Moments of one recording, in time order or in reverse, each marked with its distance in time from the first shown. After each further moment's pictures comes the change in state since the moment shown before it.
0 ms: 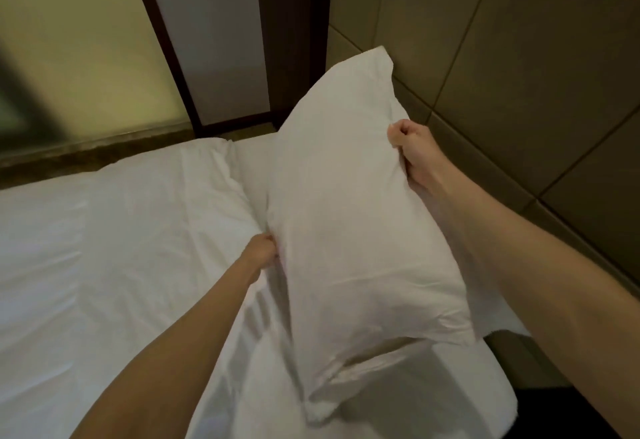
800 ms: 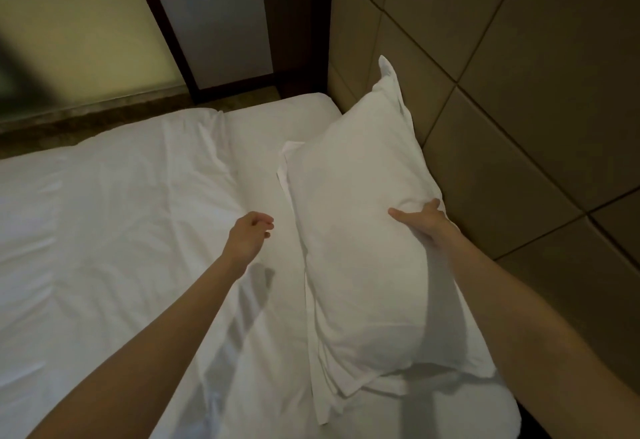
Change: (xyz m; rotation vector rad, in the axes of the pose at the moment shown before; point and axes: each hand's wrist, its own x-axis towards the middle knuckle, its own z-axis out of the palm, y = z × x) left_hand 0.065 0.013 0.025 -0.039 0.115 0.051; right_hand 0.061 0.184 -0.084 -0.805 -0.015 0.678
